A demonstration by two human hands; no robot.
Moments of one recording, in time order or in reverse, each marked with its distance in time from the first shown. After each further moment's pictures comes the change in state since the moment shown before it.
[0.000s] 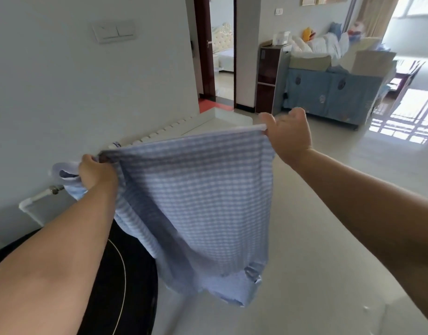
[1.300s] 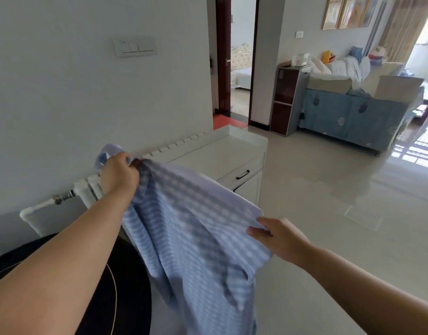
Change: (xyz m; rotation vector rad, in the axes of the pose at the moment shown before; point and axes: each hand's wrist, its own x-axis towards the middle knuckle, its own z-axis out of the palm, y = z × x) left_hand -0.005 -0.005 0.043 0.952 -0.526 0.731; right_hand -0.076 -0.068 0.060 1.012 -0.598 0.026
